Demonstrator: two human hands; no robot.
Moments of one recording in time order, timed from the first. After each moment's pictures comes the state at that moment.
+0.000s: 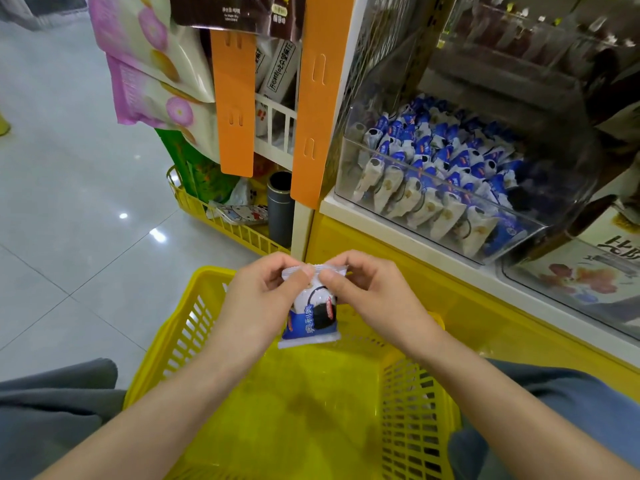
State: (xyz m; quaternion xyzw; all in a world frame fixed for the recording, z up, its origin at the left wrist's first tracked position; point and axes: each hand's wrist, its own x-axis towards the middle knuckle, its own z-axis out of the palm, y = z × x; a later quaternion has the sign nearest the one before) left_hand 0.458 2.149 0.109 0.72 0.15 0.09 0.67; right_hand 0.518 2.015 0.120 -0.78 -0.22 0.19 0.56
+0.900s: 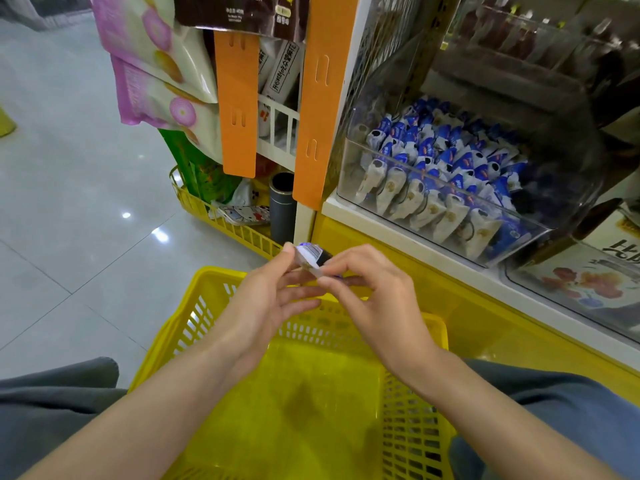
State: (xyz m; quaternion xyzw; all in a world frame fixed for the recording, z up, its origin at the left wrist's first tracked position) left_hand 0.467 2.151 0.107 0.51 0.22 -0.04 0.83; right_hand 0.511 2.012 0.111 -0.83 -0.34 -0.05 0.44
